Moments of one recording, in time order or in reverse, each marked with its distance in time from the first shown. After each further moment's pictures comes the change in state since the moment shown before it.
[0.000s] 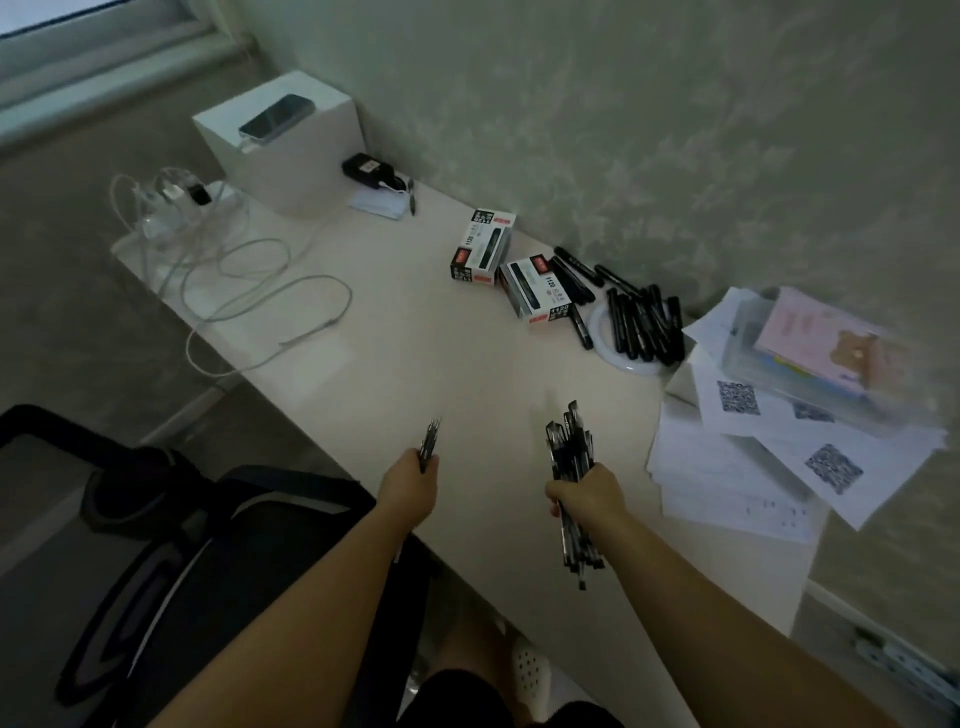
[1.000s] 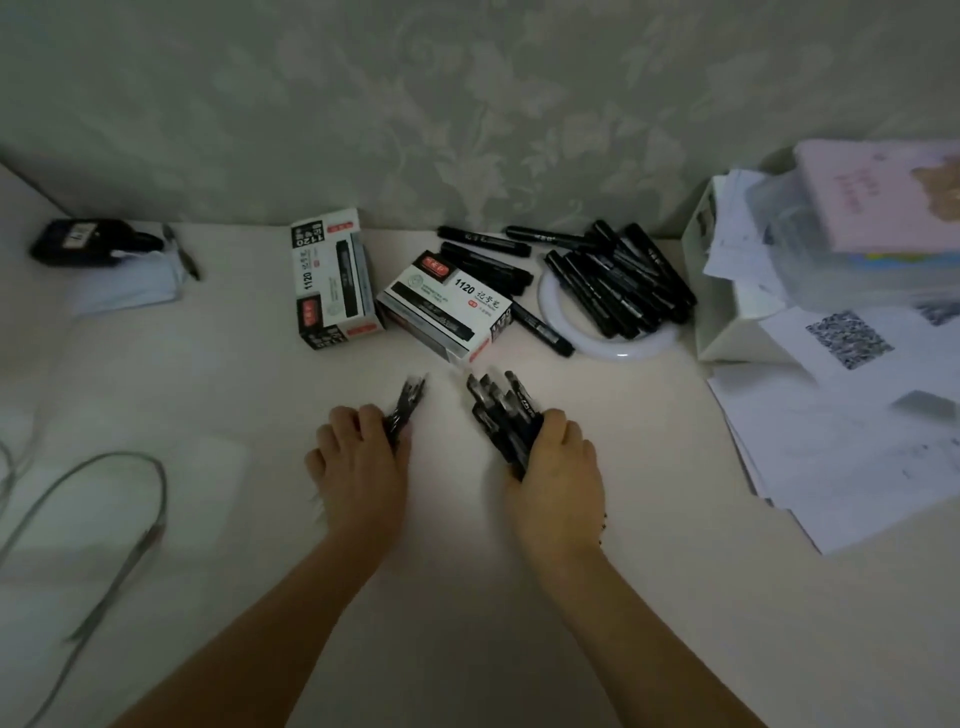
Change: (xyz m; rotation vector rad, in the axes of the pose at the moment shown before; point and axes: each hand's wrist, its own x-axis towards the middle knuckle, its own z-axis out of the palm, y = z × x) left_hand 0.257 0.084 0.019 0.755 0.354 0.699; right_hand 0.147 -0.091 0.102 -0.350 0.603 -0.087
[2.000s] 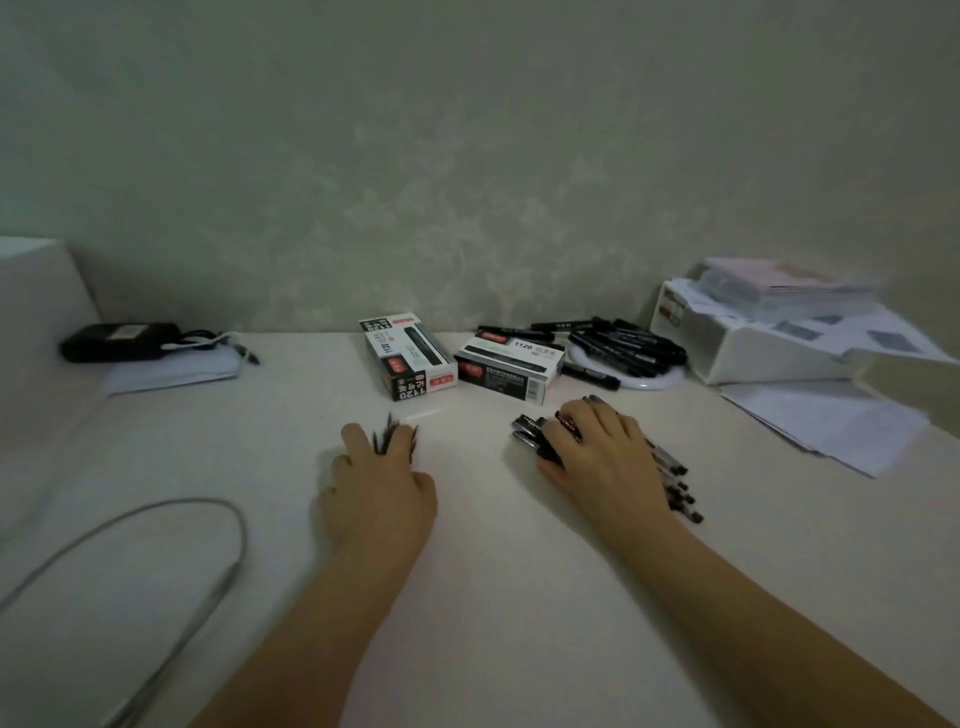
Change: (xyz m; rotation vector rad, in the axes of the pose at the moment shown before) left_hand 0.002 -0.134 -0.006 -0.213 0.101 0.245; right_hand -0.037 -0.047 0.070 -0.611 0.700 -0.491
